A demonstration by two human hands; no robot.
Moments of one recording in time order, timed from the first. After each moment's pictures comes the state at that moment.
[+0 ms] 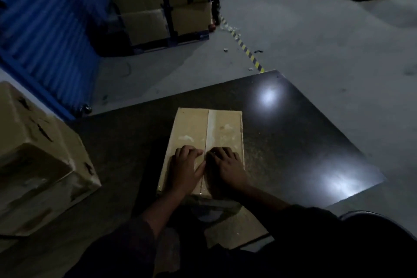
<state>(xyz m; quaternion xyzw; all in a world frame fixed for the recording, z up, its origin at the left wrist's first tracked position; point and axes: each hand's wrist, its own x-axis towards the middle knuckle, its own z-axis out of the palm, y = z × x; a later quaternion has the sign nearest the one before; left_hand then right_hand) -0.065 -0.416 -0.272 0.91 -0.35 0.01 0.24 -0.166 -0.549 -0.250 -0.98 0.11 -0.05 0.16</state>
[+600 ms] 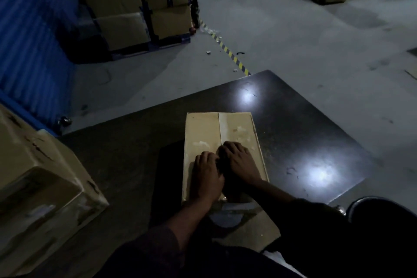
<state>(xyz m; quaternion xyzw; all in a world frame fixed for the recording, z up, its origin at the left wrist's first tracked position) -0.059 -0.415 -0.270 0.88 -0.38 -0.03 0.29 -0.120 -0.530 -0.250 -0.97 0.20 -0.03 0.11</state>
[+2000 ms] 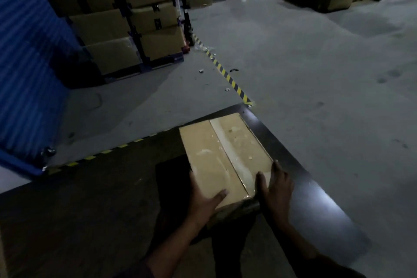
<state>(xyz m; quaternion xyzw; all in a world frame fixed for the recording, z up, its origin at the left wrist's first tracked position) -0.077 -0.683 -0.253 0.76 -0.14 -0.30 0.56 -0.198 -0.841 -0.283 -0.77 0.47 -0.29 0.31</state>
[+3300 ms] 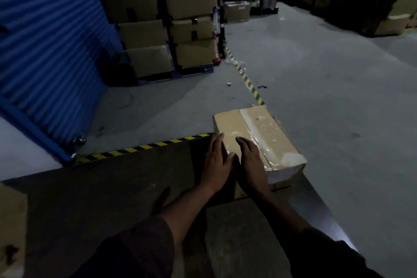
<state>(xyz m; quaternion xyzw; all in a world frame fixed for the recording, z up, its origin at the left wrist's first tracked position) 0.010 -0.767 -0.197 0.84 -0.33 -0.02 0.42 -0.059 -0.872 -0.213 -0.90 0.19 -0.27 0.29</state>
